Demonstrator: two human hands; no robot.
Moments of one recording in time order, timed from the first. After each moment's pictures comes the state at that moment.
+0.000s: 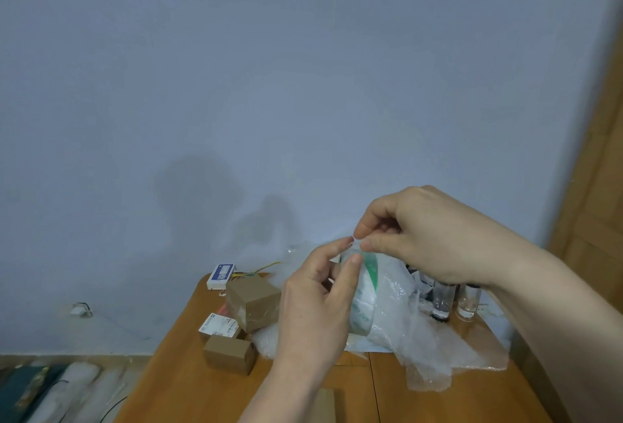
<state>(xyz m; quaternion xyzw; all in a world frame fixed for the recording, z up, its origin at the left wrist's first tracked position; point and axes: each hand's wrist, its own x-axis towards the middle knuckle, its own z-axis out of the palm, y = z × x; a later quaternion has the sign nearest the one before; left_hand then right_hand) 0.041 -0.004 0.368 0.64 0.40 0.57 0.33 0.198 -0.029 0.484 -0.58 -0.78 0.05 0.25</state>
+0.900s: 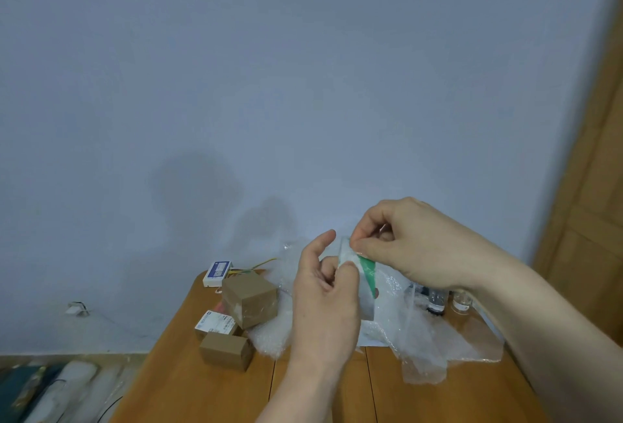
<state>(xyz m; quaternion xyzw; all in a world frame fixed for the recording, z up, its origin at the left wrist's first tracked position) 0.064 -0.017 0.368 0.54 0.35 0.59 0.49 0.204 -0.022 0.459 -0.58 -0.74 0.17 0.31</state>
